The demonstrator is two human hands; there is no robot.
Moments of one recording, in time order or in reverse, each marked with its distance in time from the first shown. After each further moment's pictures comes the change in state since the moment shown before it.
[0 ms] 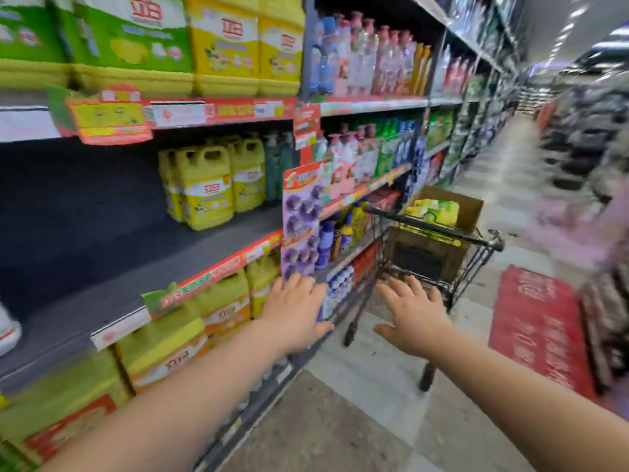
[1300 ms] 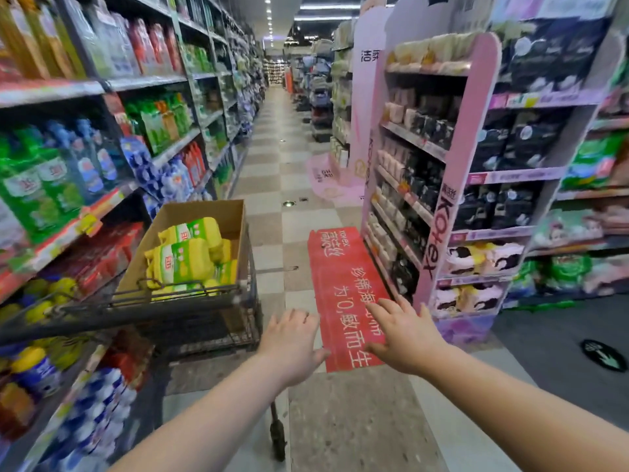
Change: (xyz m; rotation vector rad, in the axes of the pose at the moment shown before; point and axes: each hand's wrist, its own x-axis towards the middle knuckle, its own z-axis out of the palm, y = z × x) left_hand 0.502 0.454 0.138 -0.116 -0.204 0.652; right_hand 0.076 0.567 0.100 0.124 -0.127 0.715
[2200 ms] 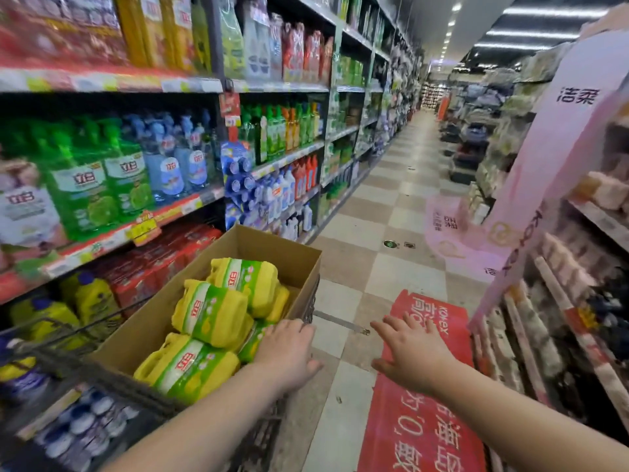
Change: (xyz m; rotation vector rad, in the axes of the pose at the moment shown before) left_hand 0.334 -0.191 -0.020 -0.095 0.036 -0.496; right_hand 0.467 -0.001 -0.079 -0.185 -0.023 -0.504
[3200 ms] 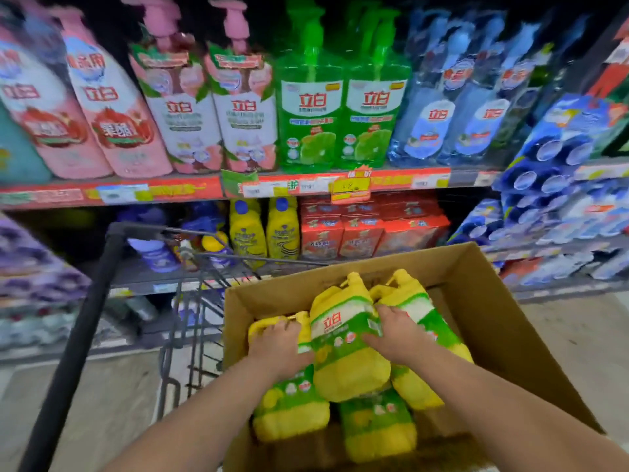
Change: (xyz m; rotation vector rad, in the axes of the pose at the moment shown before) left_hand 0.098 -0.259 0.095 -0.480 -0.222 -1.188; right_hand 0.446 -0.245 0.040 0.077 -0.409 -0.777
